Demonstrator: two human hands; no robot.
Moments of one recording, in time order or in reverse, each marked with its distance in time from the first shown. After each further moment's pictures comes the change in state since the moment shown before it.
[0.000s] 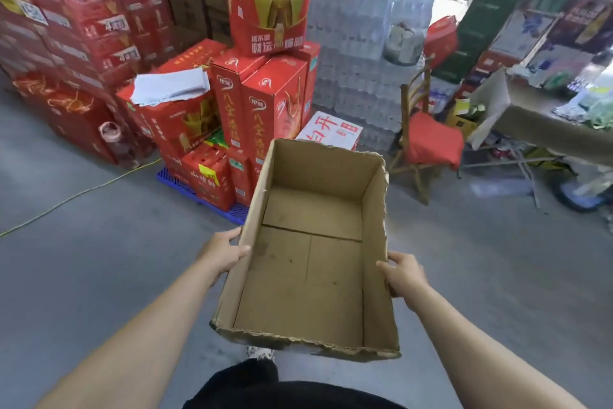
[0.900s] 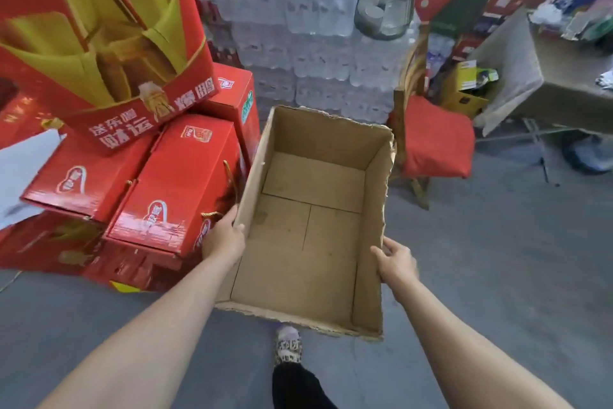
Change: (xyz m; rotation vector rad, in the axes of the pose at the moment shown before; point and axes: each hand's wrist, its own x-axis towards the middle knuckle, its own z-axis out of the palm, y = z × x) left_hand 0.498 0.340 0.059 0.338 0.033 0.051; right_hand 0.461 -0.238 -0.039 0.144 0.116 0.277
